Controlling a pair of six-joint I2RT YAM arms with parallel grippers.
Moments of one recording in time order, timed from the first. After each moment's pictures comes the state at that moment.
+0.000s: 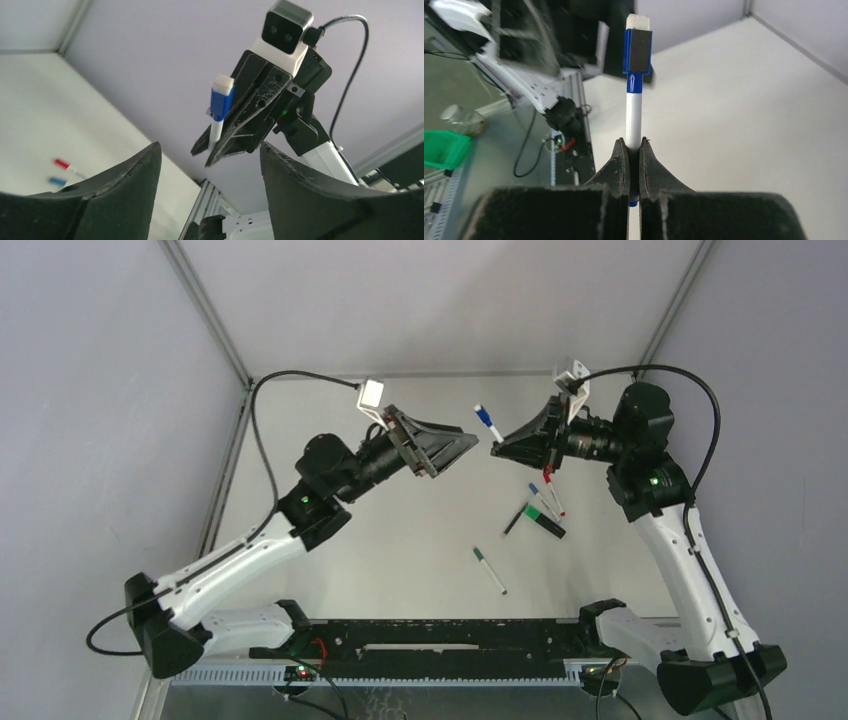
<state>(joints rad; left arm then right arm) -0.87 1.17 1.08 0.39 0.19 -0.82 0.27 1.06 1.27 -0.21 -1.07 0.23</state>
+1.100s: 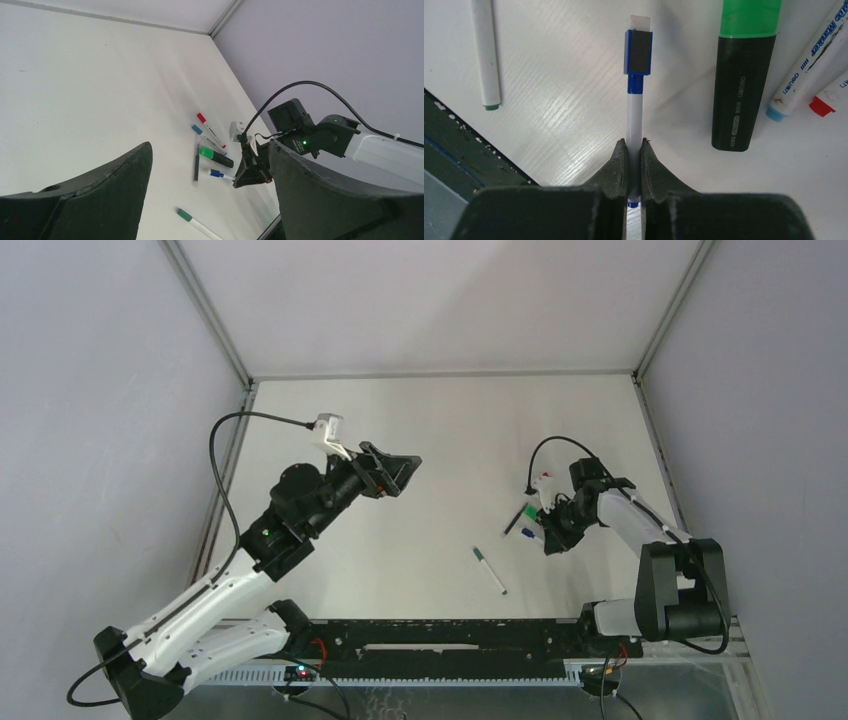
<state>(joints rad) -0.76 0.85 0.83 -0.01 -0.10 -0.63 0.06 1.34 0.73 -0.79 -0.45 -0.64</state>
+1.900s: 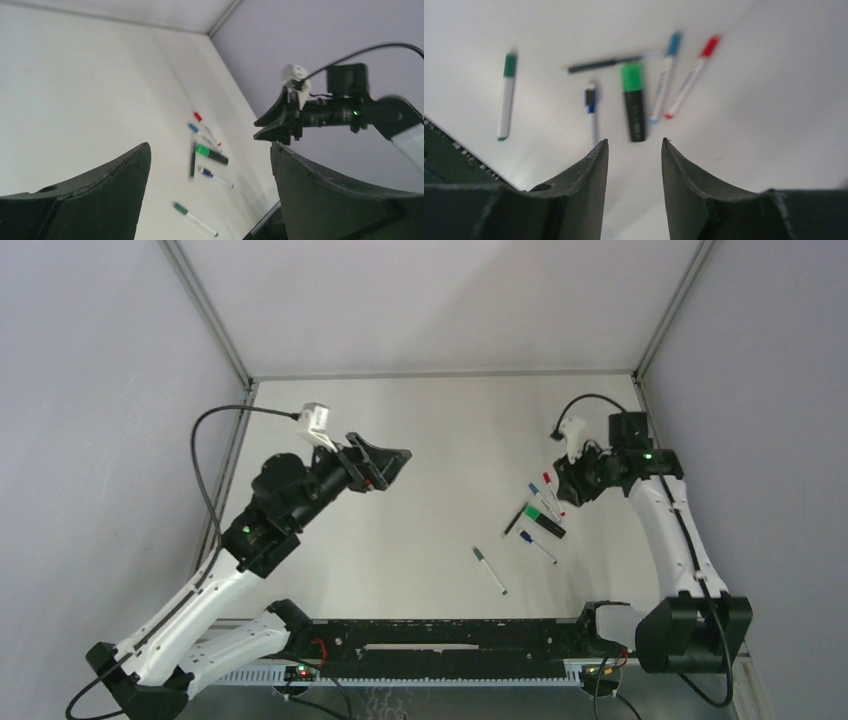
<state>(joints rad) -0.71 0.83 0.89 -0.13 -0.04 -0.64 -0.01 1.22 1.04 -0.92 -0.45 -0.63</state>
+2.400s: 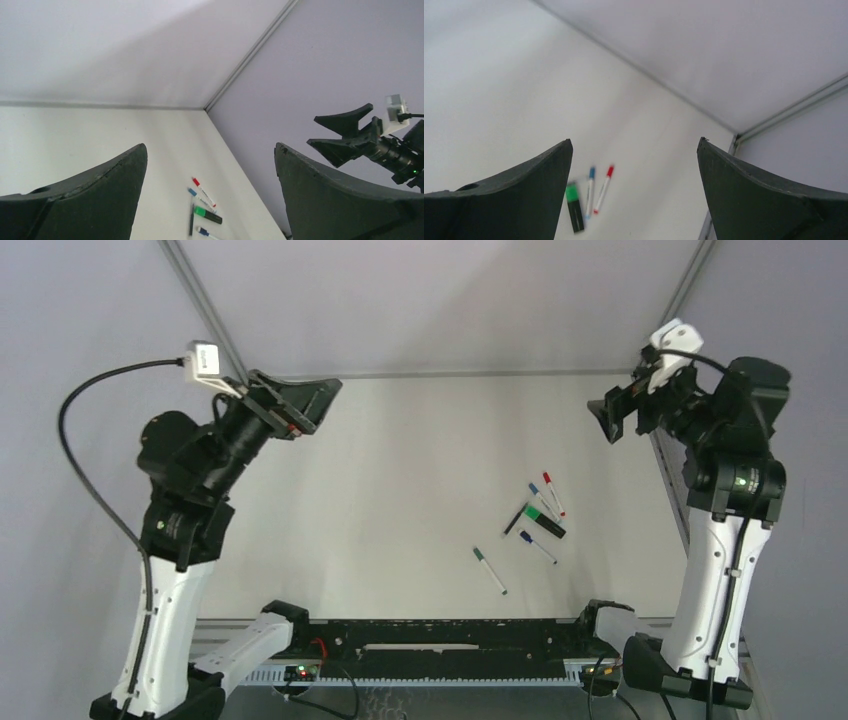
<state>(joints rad) -0.31 0.90 1.41 -0.36 0.23 -0.64 -0.20 1.09 1.67 -0.87 -0.63 -0.50</state>
